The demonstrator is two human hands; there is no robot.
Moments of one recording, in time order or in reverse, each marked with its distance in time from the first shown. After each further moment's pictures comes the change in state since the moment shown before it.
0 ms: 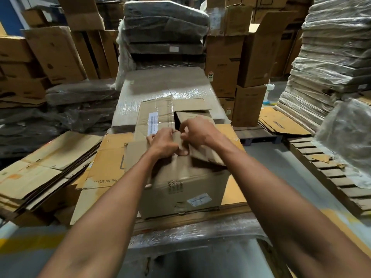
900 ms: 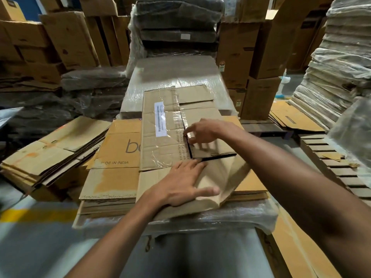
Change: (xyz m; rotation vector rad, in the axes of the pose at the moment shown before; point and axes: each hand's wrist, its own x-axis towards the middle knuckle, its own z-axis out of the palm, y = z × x) left_hand -0.149 0.015 0.050 0.299 -0.419 0.347; right_hand -0.009 0.030 0.012 -0.353 -0.460 -0.234
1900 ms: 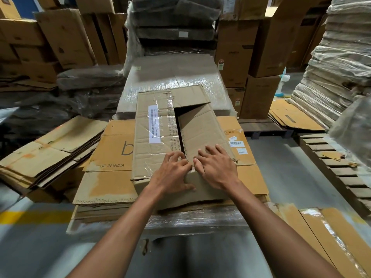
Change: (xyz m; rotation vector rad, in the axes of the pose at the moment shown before) left_hand 0.058 -0.065 0.031 0.378 0.373 0.157; right_hand -0.048 -0.015 0.126 0.057 0.483 0.172
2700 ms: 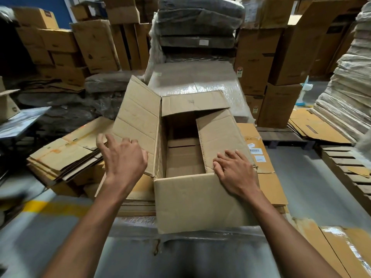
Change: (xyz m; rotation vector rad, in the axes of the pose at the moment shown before) left_hand -0.079 -0.050 -0.124 0.417 -0.023 -0.897; right_hand -0.011 -0.008 -0.008 0.089 0.081 0.067
